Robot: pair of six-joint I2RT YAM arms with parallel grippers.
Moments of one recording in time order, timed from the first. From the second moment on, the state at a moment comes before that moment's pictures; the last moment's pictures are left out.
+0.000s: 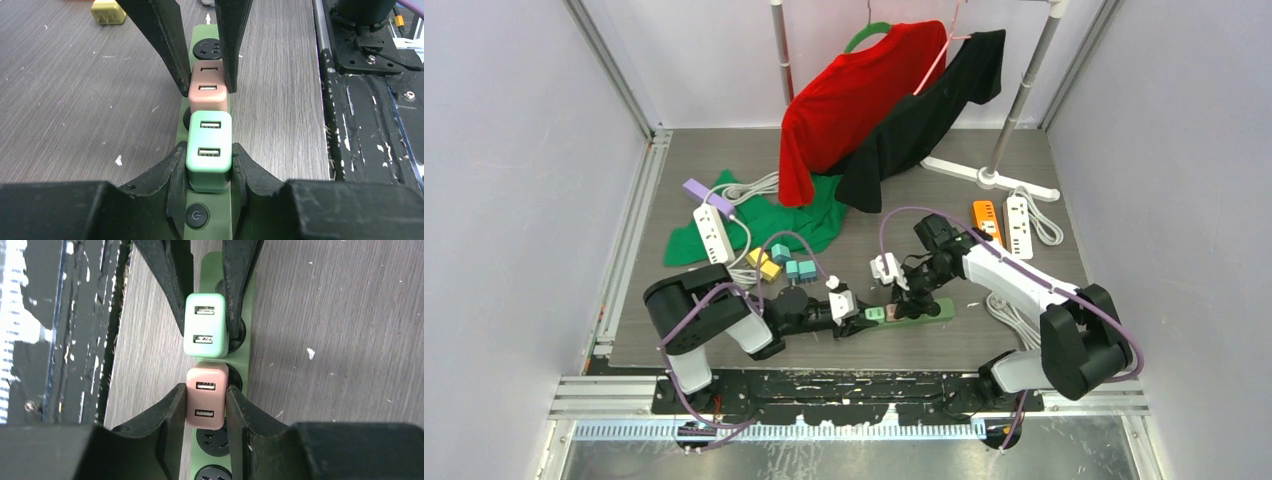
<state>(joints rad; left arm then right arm) -1.00 1.77 0.32 1.35 0.39 0.11 0.50 1.37 0.84 -0.77 -0.78 -1.08</state>
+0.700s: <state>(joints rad) -1.02 1.80 0.37 1.35 0.37 0.11 0.44 1.36 0.85 -0.86 -0.80 -1.22</state>
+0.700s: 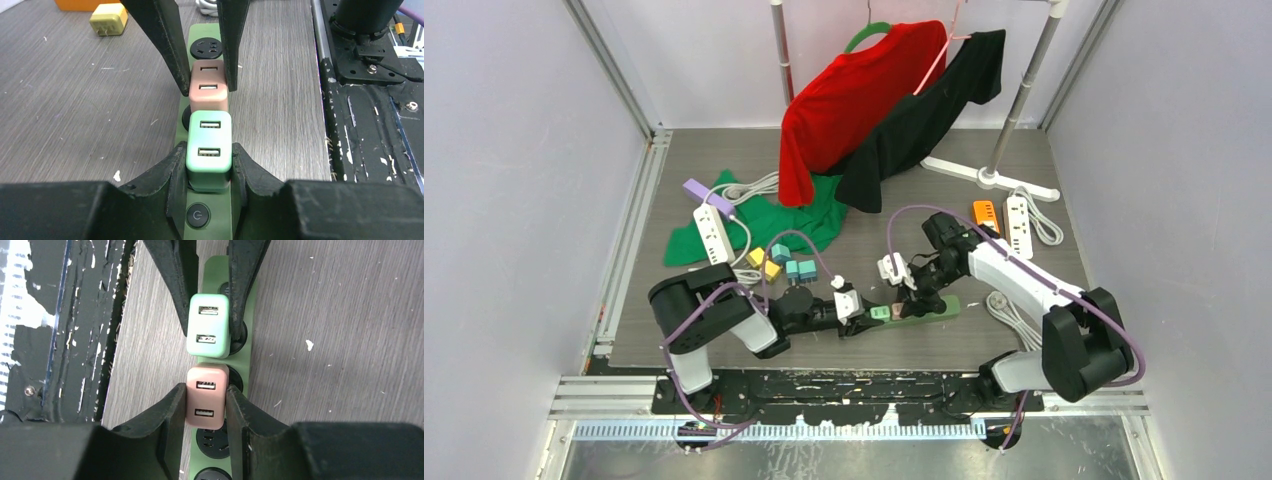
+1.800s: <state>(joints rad) -1.03 1.81 0.38 1.33 0.38 0.11 0.47 1.38 0.87 -0.97 -0.81 -1.36</state>
